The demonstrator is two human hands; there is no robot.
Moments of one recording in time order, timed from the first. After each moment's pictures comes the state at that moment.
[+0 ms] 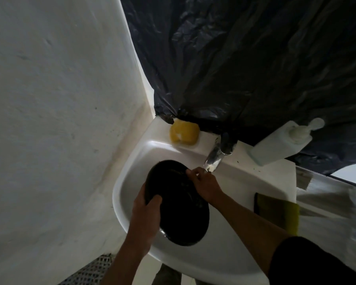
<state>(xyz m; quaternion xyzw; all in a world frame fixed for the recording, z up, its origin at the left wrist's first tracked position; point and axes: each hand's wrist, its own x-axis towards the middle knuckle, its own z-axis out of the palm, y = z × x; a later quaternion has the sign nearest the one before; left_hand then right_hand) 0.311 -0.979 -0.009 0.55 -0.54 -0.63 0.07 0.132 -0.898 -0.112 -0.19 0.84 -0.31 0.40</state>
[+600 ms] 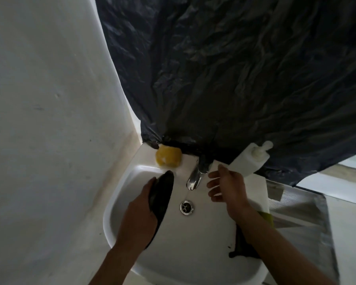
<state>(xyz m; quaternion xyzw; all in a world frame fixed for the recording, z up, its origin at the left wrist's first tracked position) 0.285 -0.992 0.038 0.38 -0.84 -0.39 0.01 0.097 -0.854 0.036 0.11 0.77 -0.54 0.32</state>
